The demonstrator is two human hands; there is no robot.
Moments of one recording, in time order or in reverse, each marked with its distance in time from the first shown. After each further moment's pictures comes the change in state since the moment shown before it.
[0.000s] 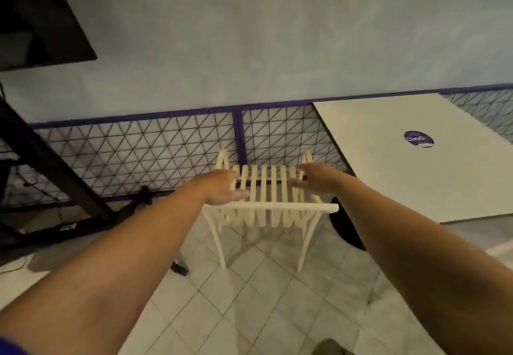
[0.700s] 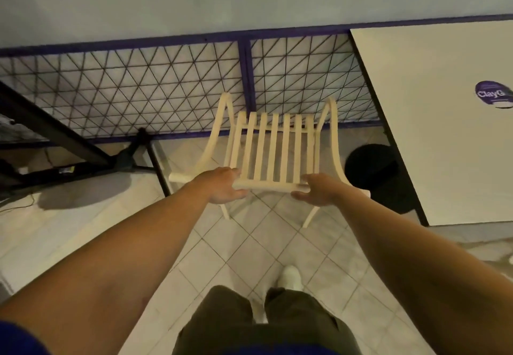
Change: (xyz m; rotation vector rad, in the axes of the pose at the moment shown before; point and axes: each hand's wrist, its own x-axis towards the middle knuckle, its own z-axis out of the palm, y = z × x) left_hand 0.125 -0.058 0.110 -0.078 -0.263 -0.094; right_hand 0.111 0.055 0.117 0.057 -0.386 0.096
